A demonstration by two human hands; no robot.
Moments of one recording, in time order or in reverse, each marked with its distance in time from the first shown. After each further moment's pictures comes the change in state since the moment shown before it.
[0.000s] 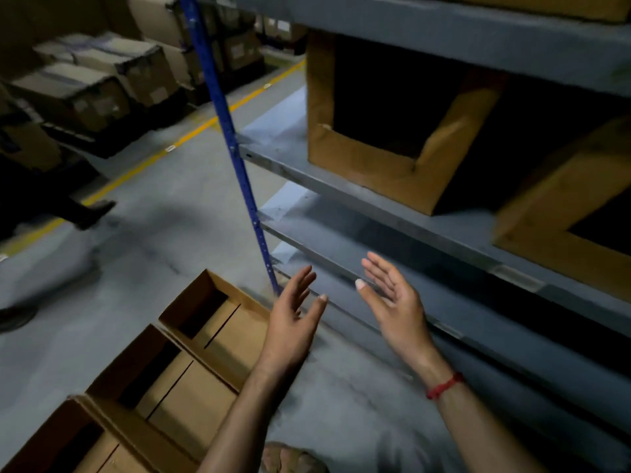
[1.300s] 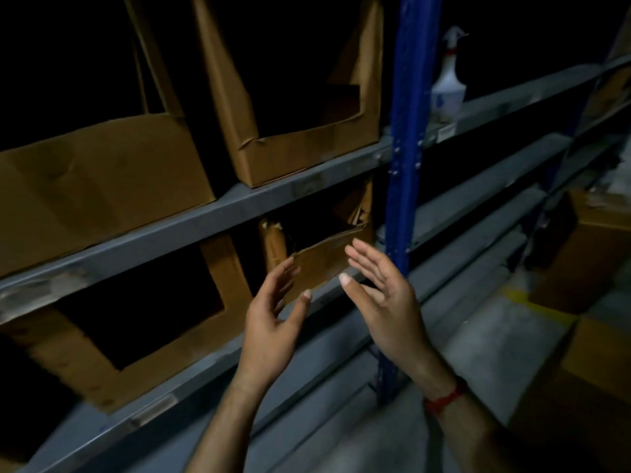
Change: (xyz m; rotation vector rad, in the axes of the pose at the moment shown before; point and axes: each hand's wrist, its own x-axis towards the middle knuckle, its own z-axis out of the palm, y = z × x) left_hand -0.131 0.223 0.390 -0.074 -1.034 0.689; right_hand -0.276 -0.104 -0.344 -0.129 1.197 -0.368
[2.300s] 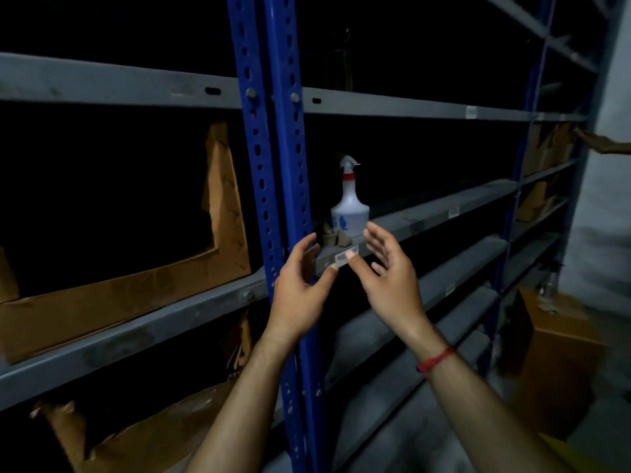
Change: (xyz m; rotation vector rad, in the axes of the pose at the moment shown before) left_hand 0.258 0.114 0.274 -0.082 -0.026 0.213; right_hand 0.274 0.007 -0.251 -0.162 0.227 -0.198
